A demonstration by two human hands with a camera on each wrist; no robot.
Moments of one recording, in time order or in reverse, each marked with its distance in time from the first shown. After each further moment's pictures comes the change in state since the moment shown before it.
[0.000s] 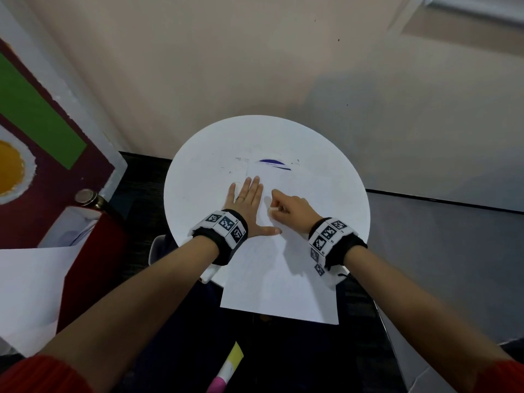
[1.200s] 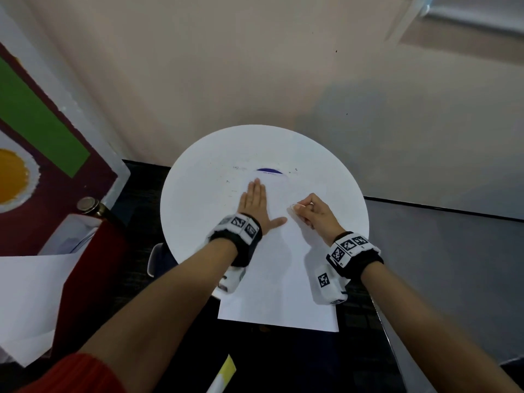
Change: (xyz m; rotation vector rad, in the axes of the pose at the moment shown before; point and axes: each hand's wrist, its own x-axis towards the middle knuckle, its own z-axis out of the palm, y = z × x) left_hand 0.027 0.028 -0.012 -0.285 0.017 -0.096; right_hand -0.016 0.044 -0.018 0.860 0.292 0.232
